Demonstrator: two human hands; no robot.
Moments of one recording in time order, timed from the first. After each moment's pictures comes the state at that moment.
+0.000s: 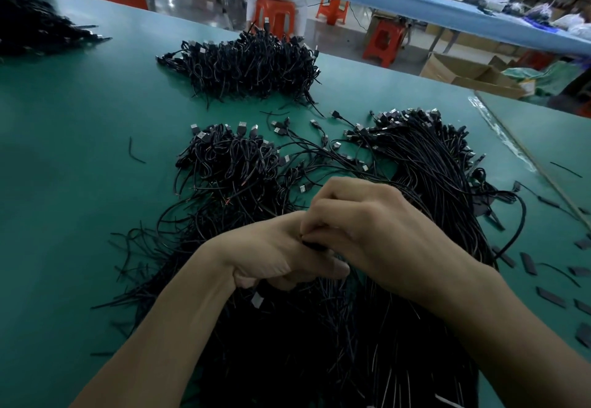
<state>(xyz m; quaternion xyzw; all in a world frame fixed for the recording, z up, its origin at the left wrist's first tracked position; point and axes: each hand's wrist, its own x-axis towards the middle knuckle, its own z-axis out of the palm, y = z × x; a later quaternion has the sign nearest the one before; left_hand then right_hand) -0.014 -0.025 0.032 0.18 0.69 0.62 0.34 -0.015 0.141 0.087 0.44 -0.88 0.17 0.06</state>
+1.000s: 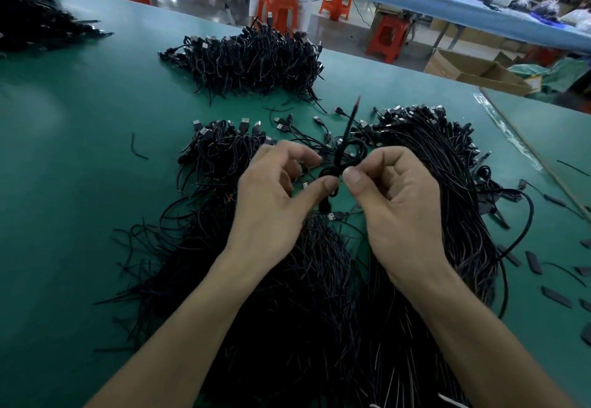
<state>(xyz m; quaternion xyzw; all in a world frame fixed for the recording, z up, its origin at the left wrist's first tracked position) -0.021 -0.011 0.023 0.04 0.78 0.59 -0.21 -0.025 0.134 0.053 0.15 -0.77 0.61 0.15</state>
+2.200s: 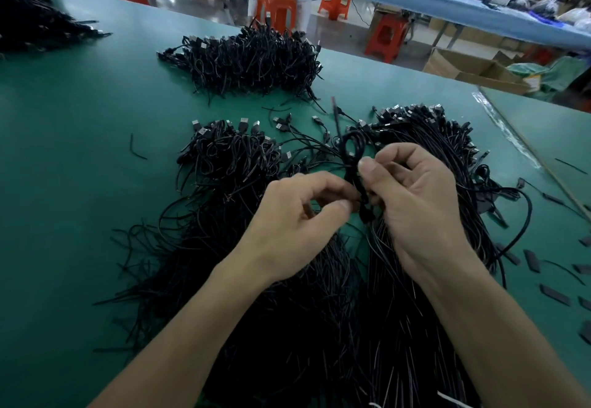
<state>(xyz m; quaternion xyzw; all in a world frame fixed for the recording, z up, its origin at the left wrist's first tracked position) -0.014 -0.002 0.022 0.16 0.76 0.62 -0.12 -0.034 0.144 0.062 0.08 -0.70 0.71 0.07</state>
